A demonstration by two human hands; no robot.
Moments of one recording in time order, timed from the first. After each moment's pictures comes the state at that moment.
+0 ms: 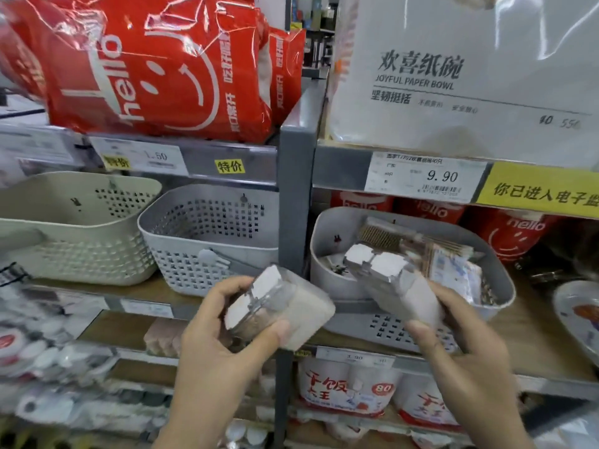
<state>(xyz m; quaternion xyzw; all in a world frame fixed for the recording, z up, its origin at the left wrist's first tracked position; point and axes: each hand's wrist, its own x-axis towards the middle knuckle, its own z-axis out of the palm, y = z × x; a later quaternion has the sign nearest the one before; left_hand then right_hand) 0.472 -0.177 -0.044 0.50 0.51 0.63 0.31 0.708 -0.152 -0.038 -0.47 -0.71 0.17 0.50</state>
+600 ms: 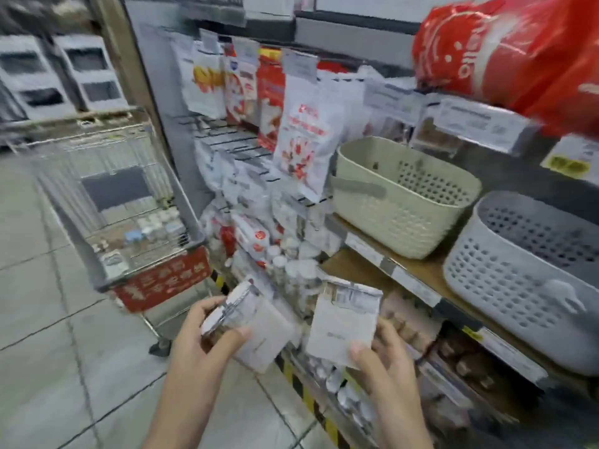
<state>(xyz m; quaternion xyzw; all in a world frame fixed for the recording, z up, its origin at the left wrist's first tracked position) 0.210 -0.388 -0.089 0.13 0.69 0.68 0.21 0.353 -0.245 -0.109 -0.33 -0.56 0.70 0.30</state>
